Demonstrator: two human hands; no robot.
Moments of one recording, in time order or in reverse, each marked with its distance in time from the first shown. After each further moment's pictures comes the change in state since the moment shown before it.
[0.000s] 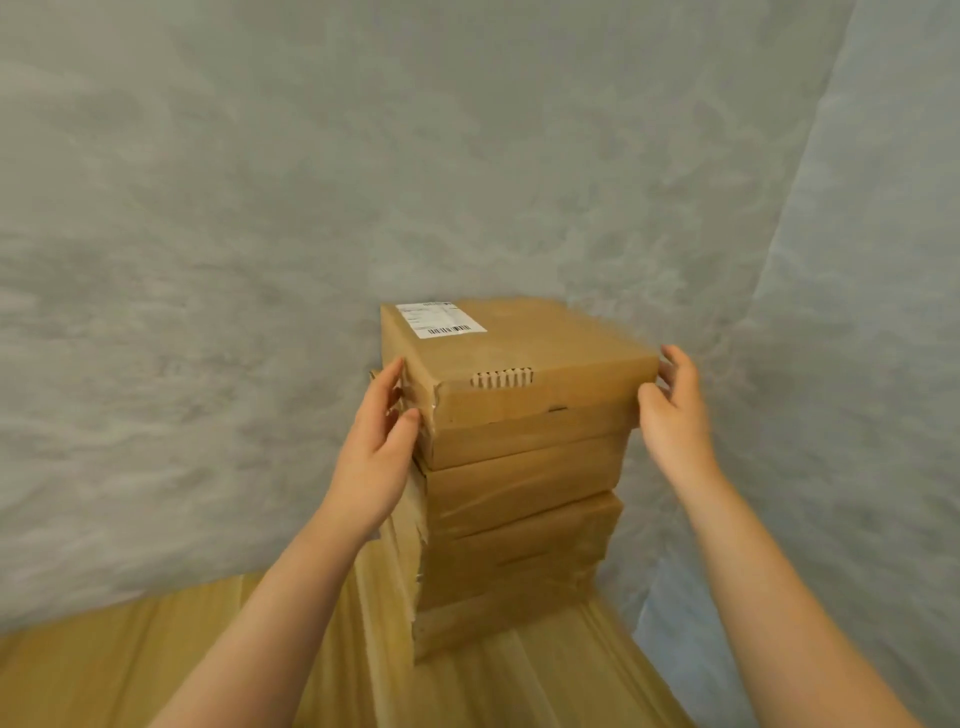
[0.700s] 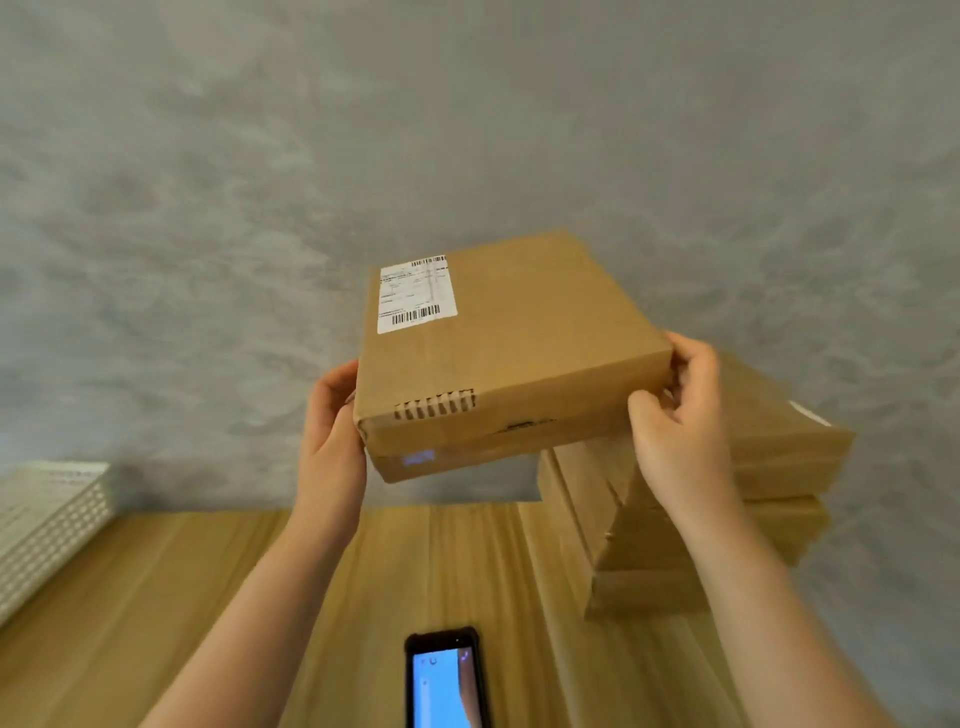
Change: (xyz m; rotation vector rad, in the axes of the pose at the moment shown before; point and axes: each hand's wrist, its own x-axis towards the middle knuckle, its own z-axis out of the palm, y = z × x) left_hand -0.080 0.000 -0.184 -0.164 0.485 -0.060; right_hand -0.142 -0.097 0.123 0.312 -0.258 -0.283
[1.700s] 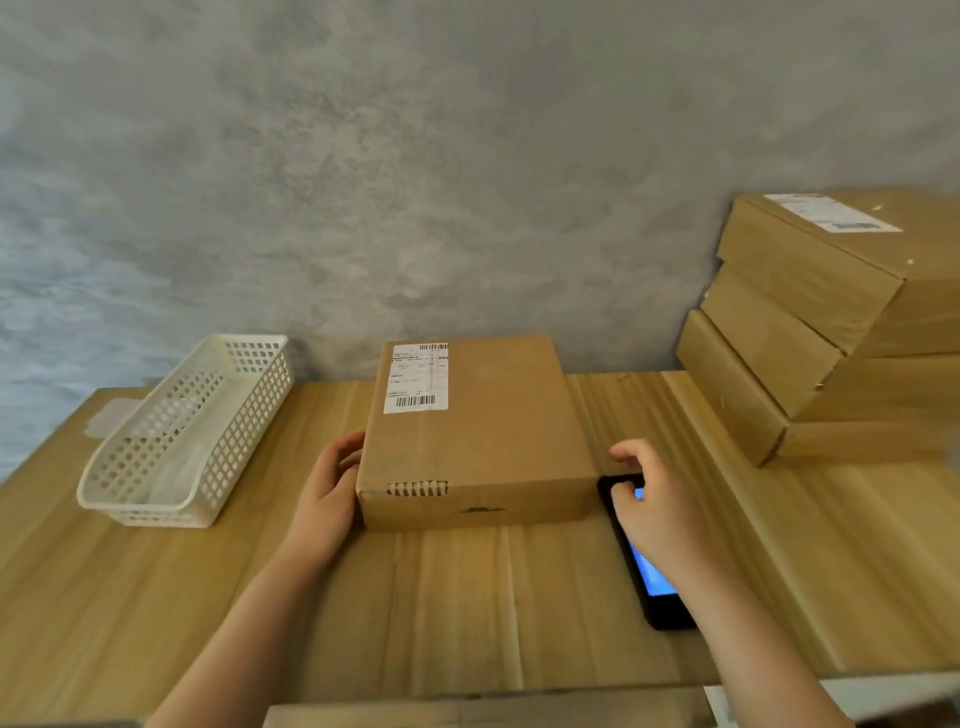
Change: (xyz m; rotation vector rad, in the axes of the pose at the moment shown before) left_hand -0.050 -0.095 -0.301 0.377 -0.112 -0.410; right_hand -0.219 0.069 0.160 -0.445 -0.401 0.436
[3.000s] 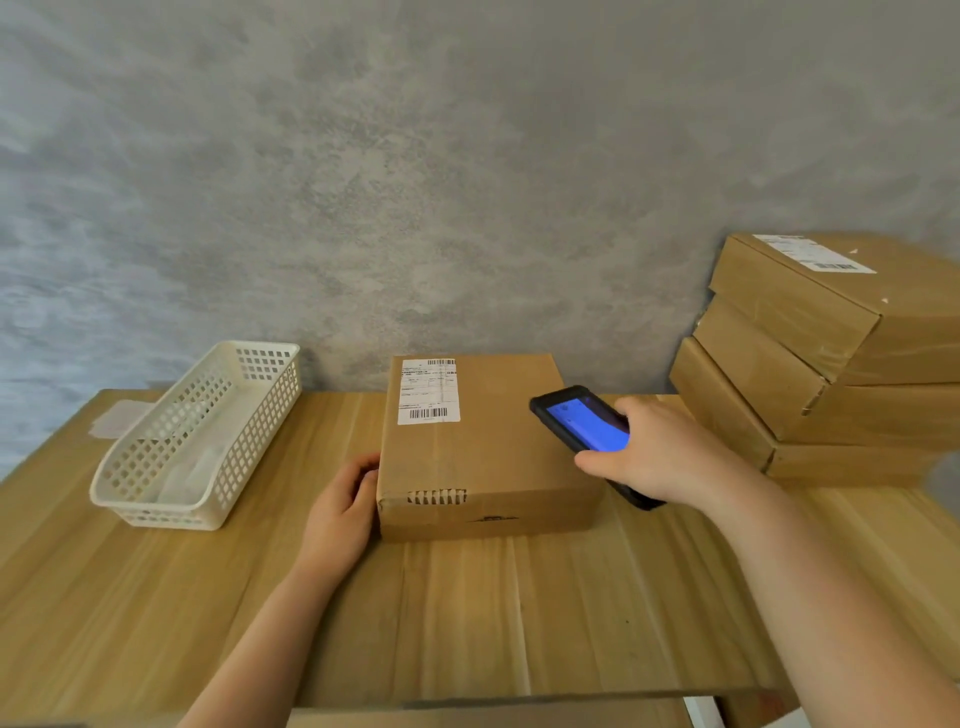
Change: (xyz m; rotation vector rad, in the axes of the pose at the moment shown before) left_hand -0.003 -0.013 -0.001 0.242 0.011 0.095; right_hand 0.014 -0.104 -0.054 -0.517 -0.196 -0.038
